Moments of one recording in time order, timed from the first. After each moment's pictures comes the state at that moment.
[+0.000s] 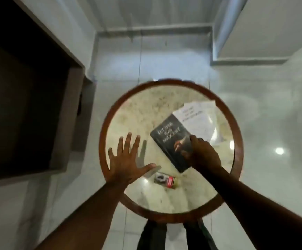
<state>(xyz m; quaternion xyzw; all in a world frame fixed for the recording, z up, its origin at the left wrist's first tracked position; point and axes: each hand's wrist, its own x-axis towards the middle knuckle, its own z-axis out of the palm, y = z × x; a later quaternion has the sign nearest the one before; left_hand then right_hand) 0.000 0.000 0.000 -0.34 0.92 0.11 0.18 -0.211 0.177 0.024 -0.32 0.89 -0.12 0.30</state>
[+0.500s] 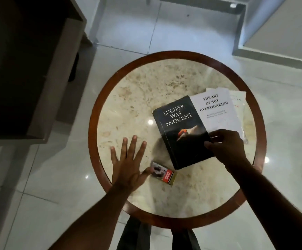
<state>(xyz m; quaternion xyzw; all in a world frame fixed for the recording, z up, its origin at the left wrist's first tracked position) 0.043 0.050 -0.112 -0.36 0.91 0.15 0.17 -0.242 0.165 -0.023 -0.13 0.89 -0.27 0.34</state>
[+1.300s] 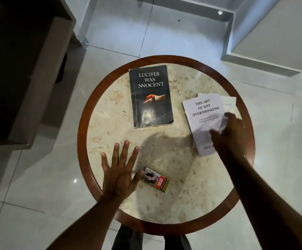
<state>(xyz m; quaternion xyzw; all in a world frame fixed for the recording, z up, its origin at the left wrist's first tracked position) 0.048 0.051 -0.117 -0.36 0.91 0.17 0.09 -0.272 0.151 -0.029 -0.17 0.96 -0.14 0.17</state>
